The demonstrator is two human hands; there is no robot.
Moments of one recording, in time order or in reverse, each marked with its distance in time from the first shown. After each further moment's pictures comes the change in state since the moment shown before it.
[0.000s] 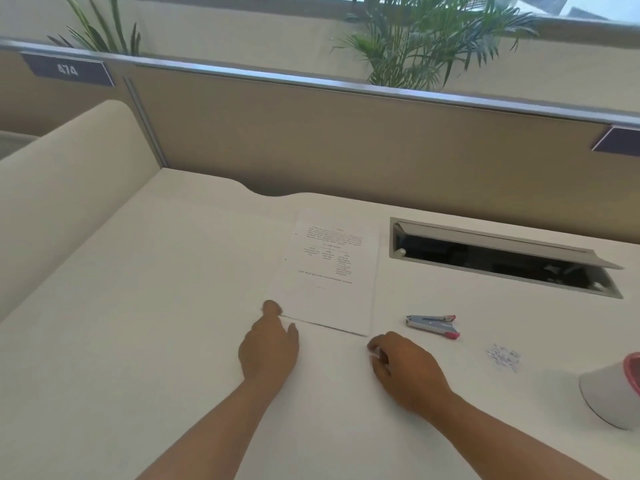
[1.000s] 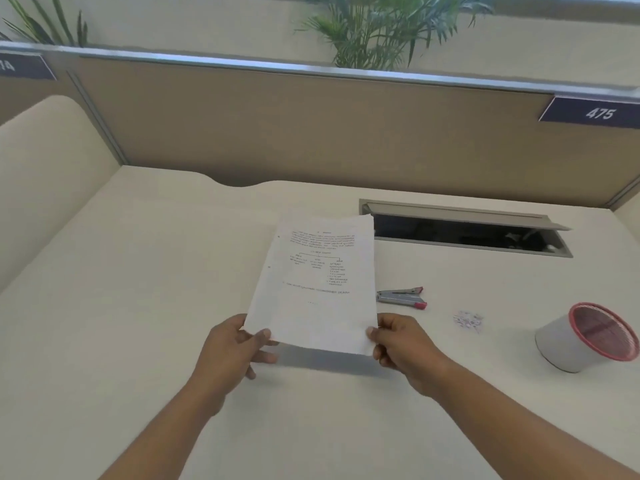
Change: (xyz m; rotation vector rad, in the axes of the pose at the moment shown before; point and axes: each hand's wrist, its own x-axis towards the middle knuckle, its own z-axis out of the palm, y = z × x) left_hand -0.043 -0.008 -0.058 -0.672 -0.398 -0.086; right_hand -0.030 -0.014 -0.051 1.103 -0.122 0.593
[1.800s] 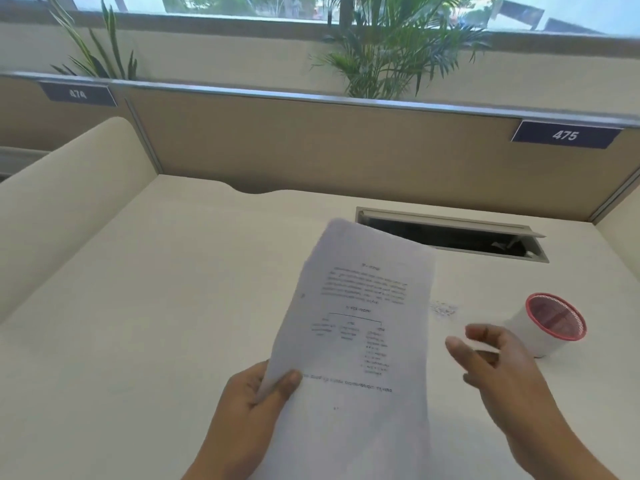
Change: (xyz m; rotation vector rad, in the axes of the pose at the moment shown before) left_hand -0.180 0.008 0.051 -0.114 -0.031 0.179; right_hand -0.183 0.010 -0.083 -0.029 0.393 -0.236
